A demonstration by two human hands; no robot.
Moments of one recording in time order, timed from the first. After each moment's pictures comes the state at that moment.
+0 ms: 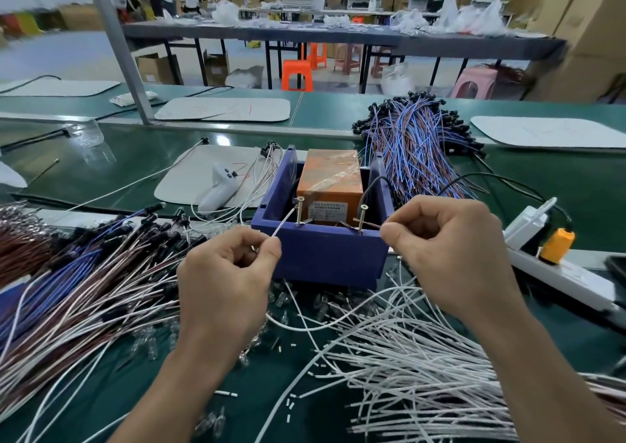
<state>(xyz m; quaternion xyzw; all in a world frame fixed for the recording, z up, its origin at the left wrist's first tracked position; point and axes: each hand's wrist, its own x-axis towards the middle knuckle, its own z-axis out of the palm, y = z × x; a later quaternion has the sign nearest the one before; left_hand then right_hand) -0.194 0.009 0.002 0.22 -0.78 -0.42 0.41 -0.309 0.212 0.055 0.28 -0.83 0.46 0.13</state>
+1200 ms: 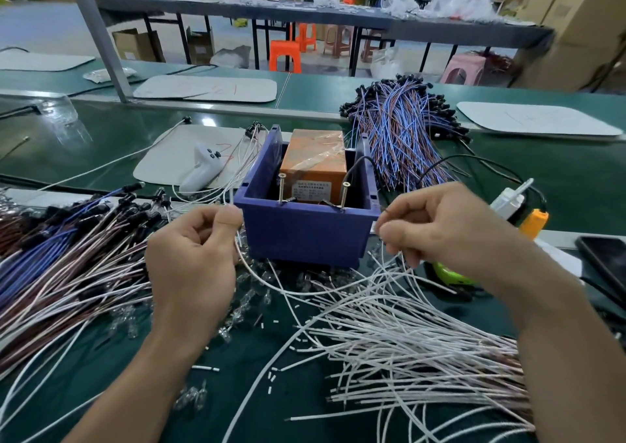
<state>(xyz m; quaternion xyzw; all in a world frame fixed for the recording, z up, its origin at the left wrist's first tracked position) -0.191 0.008 0.001 0.23 -0.71 -0.52 0.42 -0.329 0.242 0.071 0.30 -0.82 0.46 -0.17</state>
